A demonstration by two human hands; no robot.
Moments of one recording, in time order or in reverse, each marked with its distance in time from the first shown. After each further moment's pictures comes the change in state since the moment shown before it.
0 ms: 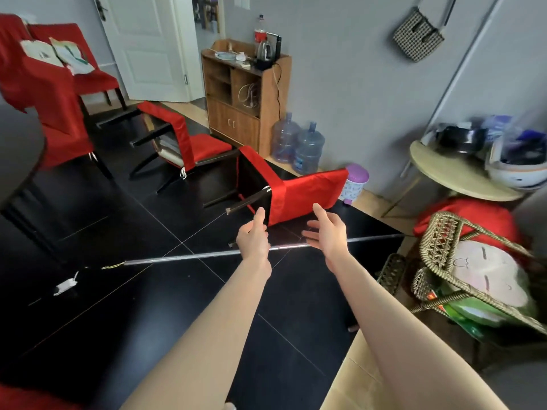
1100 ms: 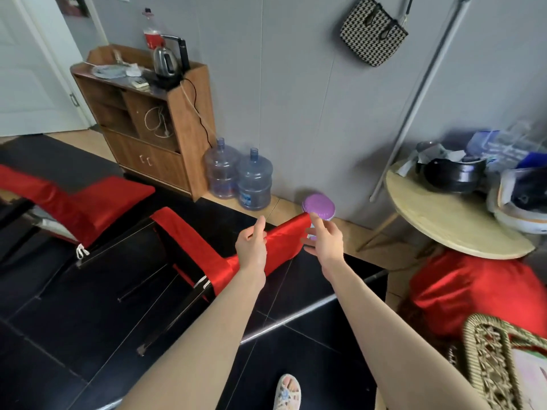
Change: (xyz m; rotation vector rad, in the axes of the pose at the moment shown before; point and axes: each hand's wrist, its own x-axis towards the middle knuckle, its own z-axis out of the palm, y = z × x) left_hand 0.446 0.071 0.437 0.270 -0.255 0.012; right_hand 0.571 -0.134 -0.017 0.111 0.272 0.016
